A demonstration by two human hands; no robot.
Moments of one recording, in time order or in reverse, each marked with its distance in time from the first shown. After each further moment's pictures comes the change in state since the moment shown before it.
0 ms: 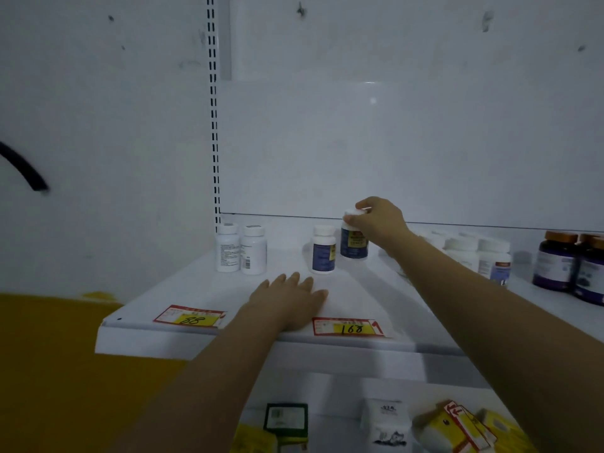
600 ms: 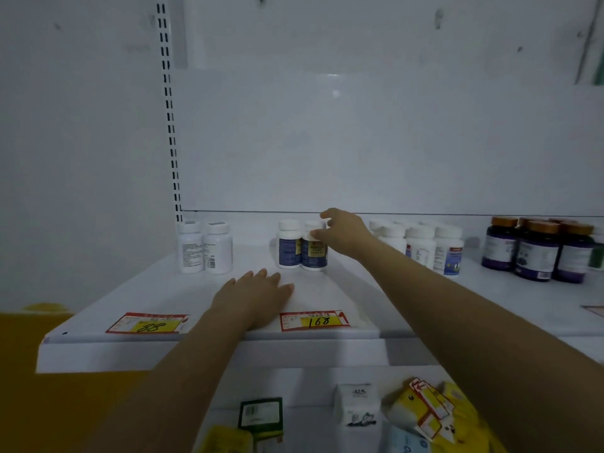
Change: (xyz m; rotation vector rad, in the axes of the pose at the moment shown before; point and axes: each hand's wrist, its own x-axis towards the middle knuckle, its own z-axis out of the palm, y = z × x) left_hand -0.001 -0.002 -0.001 0.054 -0.012 0.015; right_hand -0.018 0.010 0.007 -0.233 -0.157 -0.003
